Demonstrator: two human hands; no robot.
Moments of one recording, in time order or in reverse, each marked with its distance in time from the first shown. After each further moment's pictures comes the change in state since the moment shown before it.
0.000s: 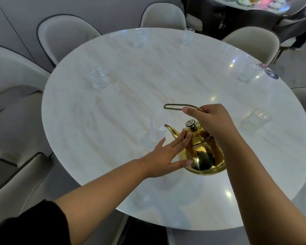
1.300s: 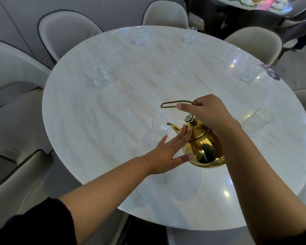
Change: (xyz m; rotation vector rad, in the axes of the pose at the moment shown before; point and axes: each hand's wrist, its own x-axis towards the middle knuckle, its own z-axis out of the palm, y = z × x) left_hand 0.005 -0.006 -0.004 -0.129 0.052 -0.006; right_hand 0.016 -0.028 0.006 -0.248 -0.106 -0.058
